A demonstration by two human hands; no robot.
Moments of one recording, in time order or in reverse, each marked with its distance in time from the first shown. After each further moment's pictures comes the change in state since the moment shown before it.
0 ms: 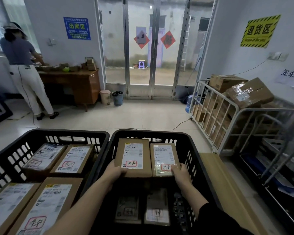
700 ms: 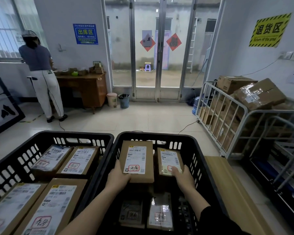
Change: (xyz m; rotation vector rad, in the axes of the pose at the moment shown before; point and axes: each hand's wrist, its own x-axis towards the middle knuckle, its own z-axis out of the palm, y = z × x) left_hand -0.009 -0.011 0.004 0.417 0.149 0.192; right_hand 0.013 0.008 0.006 -0.108 0.010 -0.041
